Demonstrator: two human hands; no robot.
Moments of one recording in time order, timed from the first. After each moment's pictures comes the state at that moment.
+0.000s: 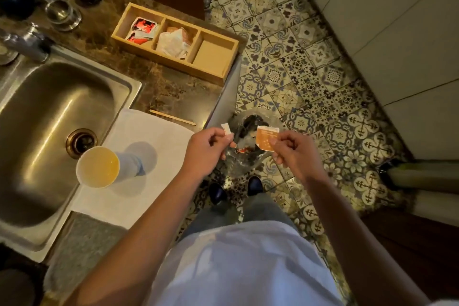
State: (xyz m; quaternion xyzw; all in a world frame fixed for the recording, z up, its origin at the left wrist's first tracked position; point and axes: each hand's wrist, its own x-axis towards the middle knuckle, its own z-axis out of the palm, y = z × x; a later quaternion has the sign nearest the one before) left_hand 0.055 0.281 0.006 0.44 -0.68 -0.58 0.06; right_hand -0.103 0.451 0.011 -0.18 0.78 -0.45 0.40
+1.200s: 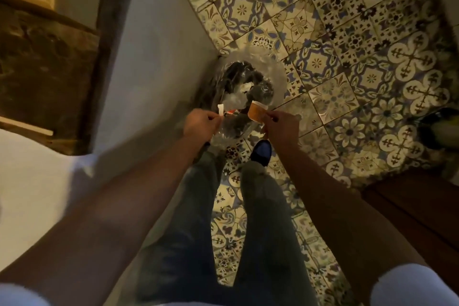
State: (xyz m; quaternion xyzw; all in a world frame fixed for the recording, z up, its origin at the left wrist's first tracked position) left_hand -0.066 0.300 -0.346 0.52 -0.71 -0.42 -0.23; right_hand -0.198 0.473 -0.359 -0.07 0.88 -0.26 0.39
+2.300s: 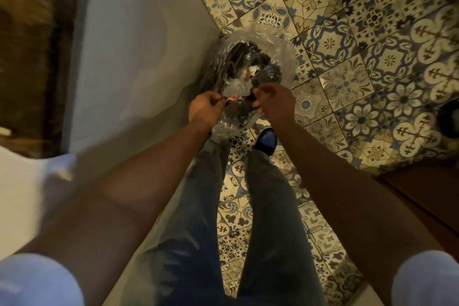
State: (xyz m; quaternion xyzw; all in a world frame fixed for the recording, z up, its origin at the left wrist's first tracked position) left_hand -0.065 0.305 -0.406 0.56 -0.68 -0.44 -0.17; right_hand -0.202 0.436 -0.391 -0.01 0.84 -0.33 0.43
